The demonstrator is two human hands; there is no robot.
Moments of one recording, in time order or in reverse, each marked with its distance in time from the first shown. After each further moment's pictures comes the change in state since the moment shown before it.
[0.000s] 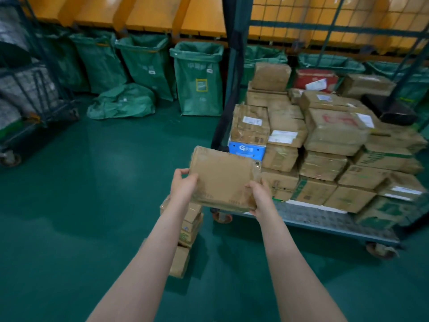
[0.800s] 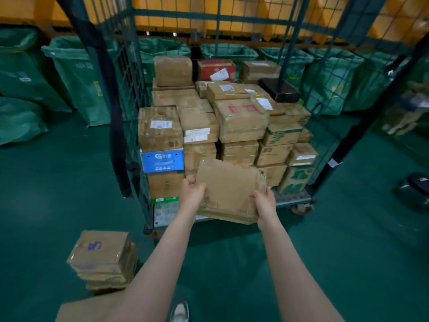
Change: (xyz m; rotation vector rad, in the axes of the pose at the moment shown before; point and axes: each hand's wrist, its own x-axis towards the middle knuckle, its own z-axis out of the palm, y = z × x) left_hand -0.016 0.008 0.243 0.140 -0.418 -0.058; right_hand 0.068 -0.023 -0.203 0.137 0.496 -0.006
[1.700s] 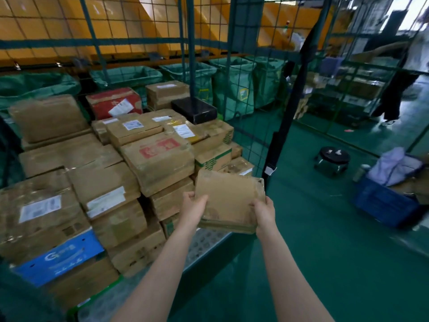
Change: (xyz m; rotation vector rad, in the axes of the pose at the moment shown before) left_hand 0.139 0.086 0.229 0.202 -0.427 0.091; right_hand 0.203 -0.084 -0.084 0.215 0.419 0.031
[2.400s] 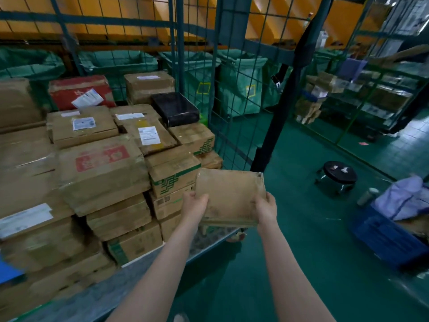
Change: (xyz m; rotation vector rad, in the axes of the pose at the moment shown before) left_hand 0.113 0.064 0.231 -0.087 0.093 -0.105; right_hand 0.231 -0.117 -0.079 -0.088 -0.068 -0.042
